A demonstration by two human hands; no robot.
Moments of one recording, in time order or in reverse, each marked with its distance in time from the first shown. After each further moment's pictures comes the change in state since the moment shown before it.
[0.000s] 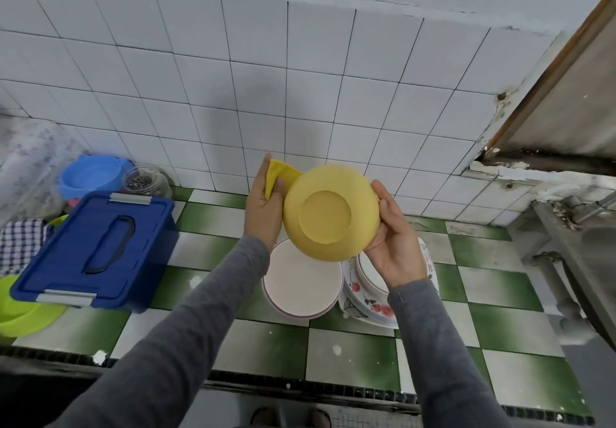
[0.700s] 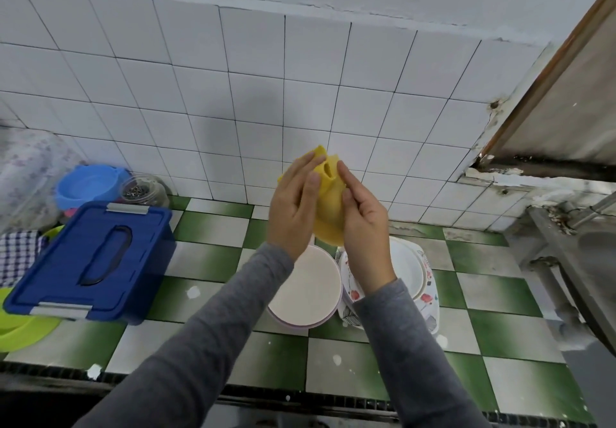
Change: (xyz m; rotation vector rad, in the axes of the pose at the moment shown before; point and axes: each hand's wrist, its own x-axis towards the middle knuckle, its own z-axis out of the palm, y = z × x) left_hand -0.008 0.017 0.029 0.165 -0.141 0.449; right_hand -0.019 0.018 0.072 -0.761 0.008 -0.401
